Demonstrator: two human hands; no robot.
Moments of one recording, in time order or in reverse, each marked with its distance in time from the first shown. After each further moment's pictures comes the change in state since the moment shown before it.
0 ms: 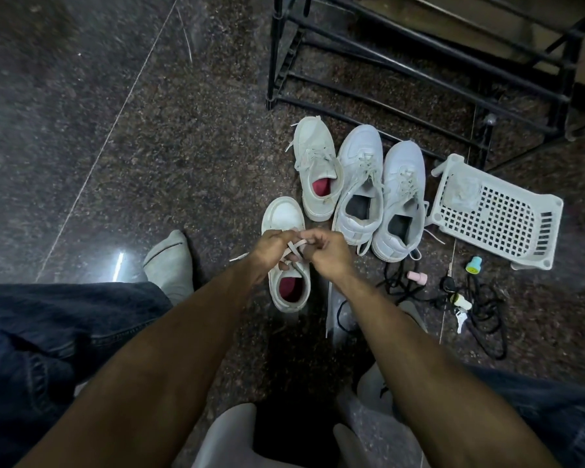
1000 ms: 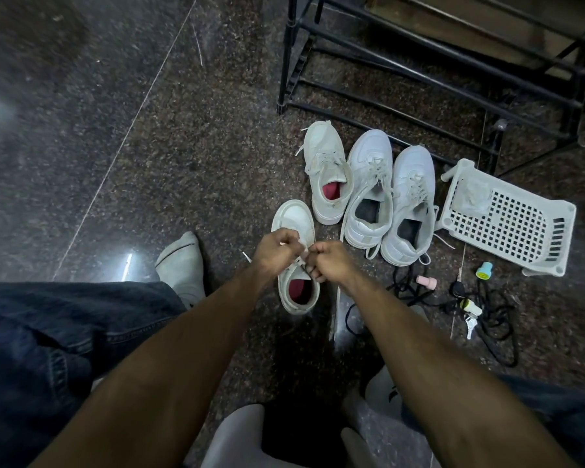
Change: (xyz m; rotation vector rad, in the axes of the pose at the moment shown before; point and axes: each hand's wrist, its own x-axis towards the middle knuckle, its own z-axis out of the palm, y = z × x) left_hand -0.006 -0.012 -0.009 0.112 0.152 0.142; right_hand 0.006 0.002 0.006 -0.012 -0.229 0.279
